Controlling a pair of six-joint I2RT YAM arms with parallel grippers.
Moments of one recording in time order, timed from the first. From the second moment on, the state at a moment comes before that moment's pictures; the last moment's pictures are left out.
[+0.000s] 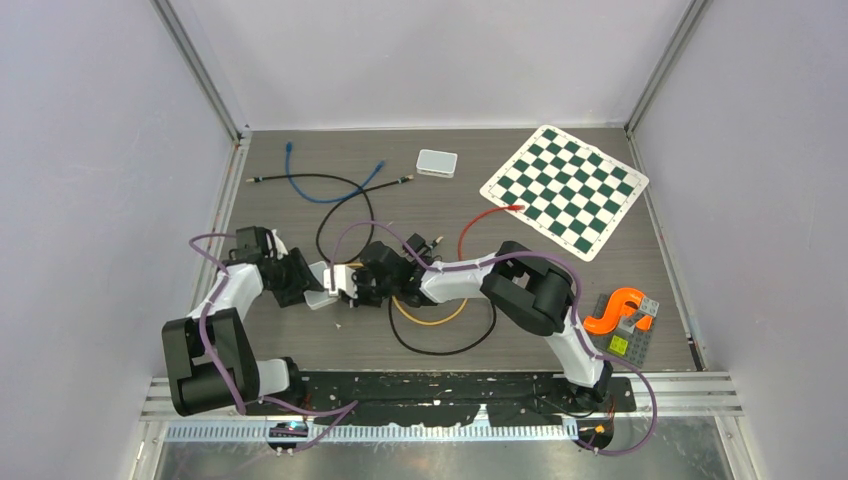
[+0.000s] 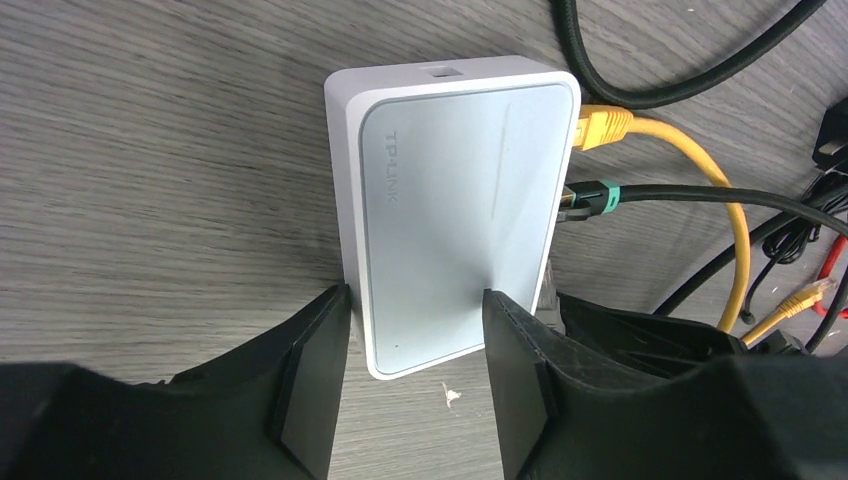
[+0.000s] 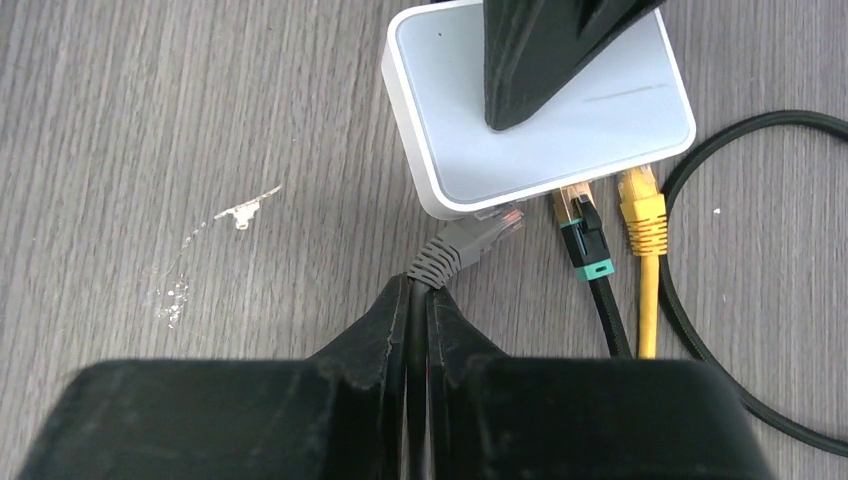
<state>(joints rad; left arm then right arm) 0.21 1.29 0.61 -0.50 0.35 -0.33 1.09 2.15 1.31 0.24 -0.36 -0.51</state>
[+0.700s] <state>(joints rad) 0.20 1.33 0.77 -0.68 0.25 -0.31 1.11 2.10 1.21 0.29 -0.44 -0.60</state>
